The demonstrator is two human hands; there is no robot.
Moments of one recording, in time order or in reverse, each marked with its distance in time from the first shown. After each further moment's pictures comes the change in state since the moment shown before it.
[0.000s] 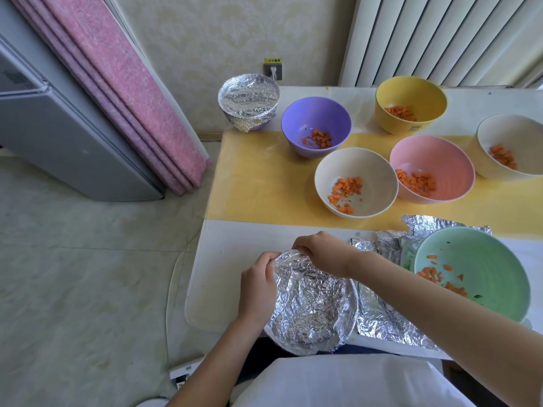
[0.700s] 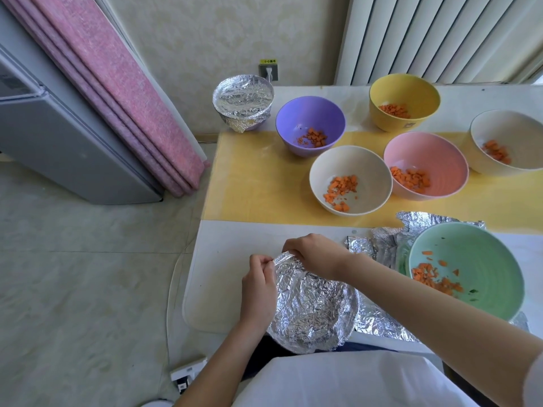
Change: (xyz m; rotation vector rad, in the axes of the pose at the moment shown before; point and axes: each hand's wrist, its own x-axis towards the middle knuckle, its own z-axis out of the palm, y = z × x) left_hand -0.009 0.004 0.010 -0.136 0.030 -0.133; right_hand -0.007 -0.015 -0.001 -0.023 0.021 -0.016
